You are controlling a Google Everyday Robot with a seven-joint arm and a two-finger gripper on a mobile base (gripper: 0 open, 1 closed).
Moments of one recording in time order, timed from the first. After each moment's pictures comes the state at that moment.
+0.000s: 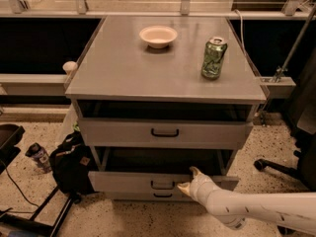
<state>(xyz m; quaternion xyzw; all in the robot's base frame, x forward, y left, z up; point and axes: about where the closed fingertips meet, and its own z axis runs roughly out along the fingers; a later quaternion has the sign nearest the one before) 0.572 -0.144 0.430 -0.37 0.81 -0.04 0.44</state>
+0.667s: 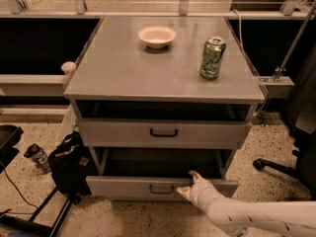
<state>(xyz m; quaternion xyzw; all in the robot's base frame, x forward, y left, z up) 0.553 -0.150 0.430 -0.36 0.81 -0.04 0.45</state>
